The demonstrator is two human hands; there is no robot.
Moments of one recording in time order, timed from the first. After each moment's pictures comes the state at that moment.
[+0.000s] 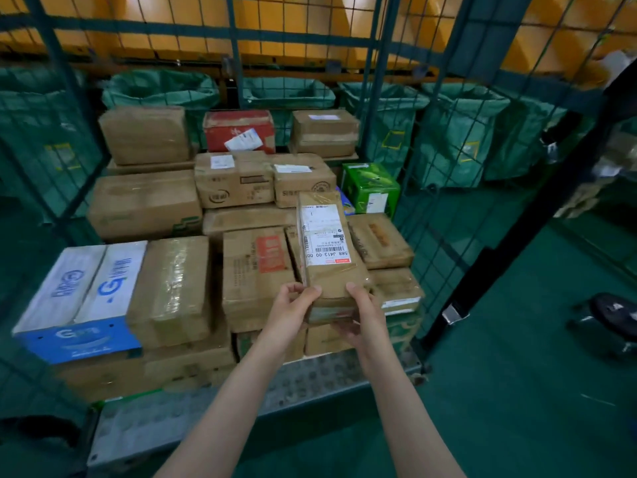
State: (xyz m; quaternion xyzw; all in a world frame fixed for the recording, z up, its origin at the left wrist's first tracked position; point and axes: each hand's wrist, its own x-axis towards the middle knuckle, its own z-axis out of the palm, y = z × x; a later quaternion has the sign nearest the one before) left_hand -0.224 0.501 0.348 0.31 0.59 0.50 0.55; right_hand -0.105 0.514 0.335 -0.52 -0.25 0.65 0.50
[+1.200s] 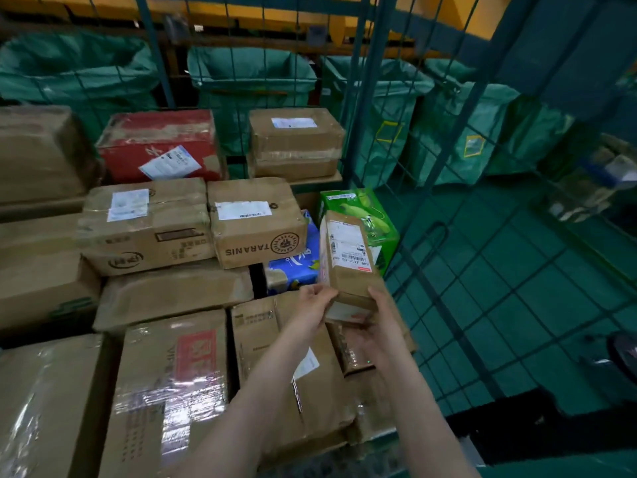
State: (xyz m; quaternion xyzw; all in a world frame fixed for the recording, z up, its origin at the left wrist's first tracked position) left_hand -0.163 0.905 0.318 0.26 0.60 0.42 0.63; right_hand -0.046 0.906 0.298 -0.54 -0.14 0.68 0.47
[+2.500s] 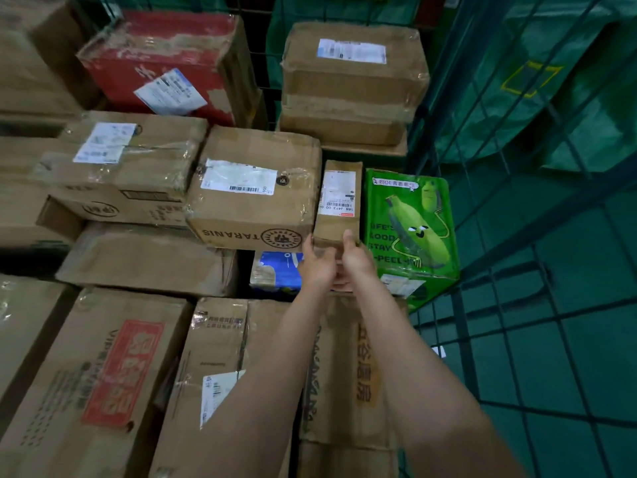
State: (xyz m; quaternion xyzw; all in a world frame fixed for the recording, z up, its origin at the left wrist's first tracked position) left_hand -0.127 1.131 0.208 0.08 0.71 0.50 0.48; right_hand -0.085 1.174 0.208 -0.67 -0.41 0.59 0.16
